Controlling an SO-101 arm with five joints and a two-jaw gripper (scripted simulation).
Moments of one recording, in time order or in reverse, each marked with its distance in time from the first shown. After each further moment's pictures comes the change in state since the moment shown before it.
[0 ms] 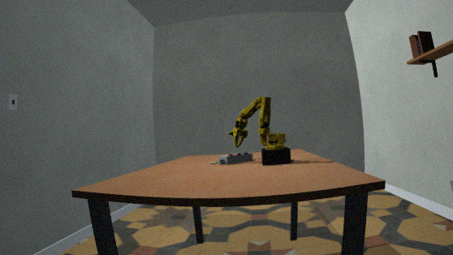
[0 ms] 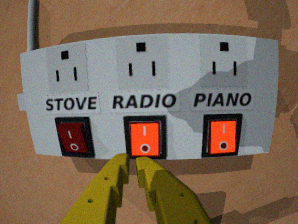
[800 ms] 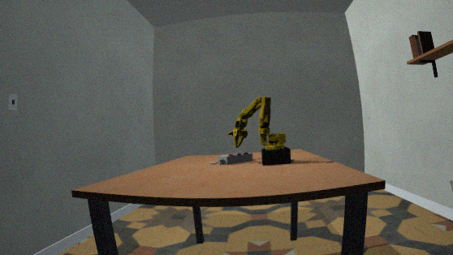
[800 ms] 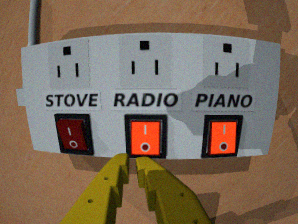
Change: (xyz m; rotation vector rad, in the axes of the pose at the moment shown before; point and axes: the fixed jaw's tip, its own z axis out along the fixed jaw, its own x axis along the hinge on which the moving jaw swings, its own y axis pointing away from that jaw) arm 0.001 0.001 0.000 -0.001 0.003 -0.034
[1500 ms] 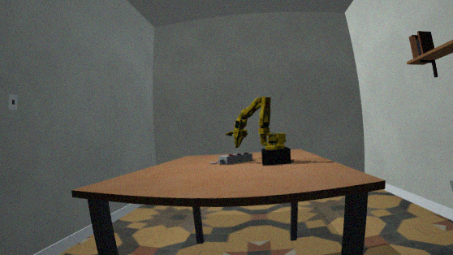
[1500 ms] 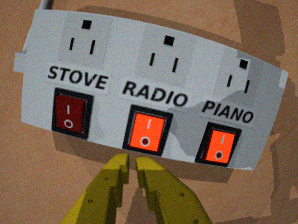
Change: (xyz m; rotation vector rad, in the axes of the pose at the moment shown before) arm 0.006 0.004 0.000 -0.005 0.017 -0.251
